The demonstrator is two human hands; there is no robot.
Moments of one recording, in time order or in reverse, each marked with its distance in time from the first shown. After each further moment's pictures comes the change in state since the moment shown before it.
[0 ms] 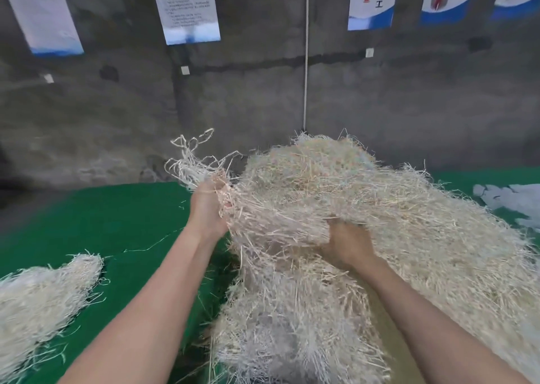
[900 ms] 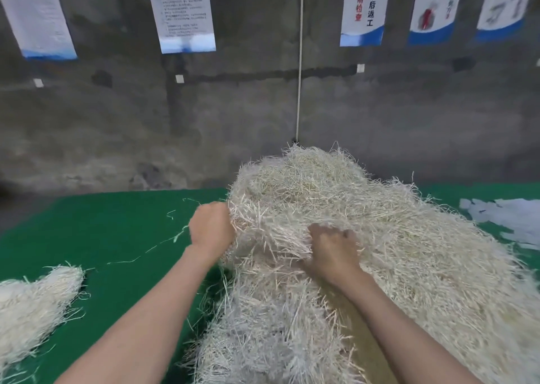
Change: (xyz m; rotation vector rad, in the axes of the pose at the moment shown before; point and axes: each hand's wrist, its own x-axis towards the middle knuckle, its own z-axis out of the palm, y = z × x) left_hand 0.037 -0.038 -0.009 1.703 0.194 0.706; right_hand -0.012 -0.018 -0.012 0.015 0.109 -0.100
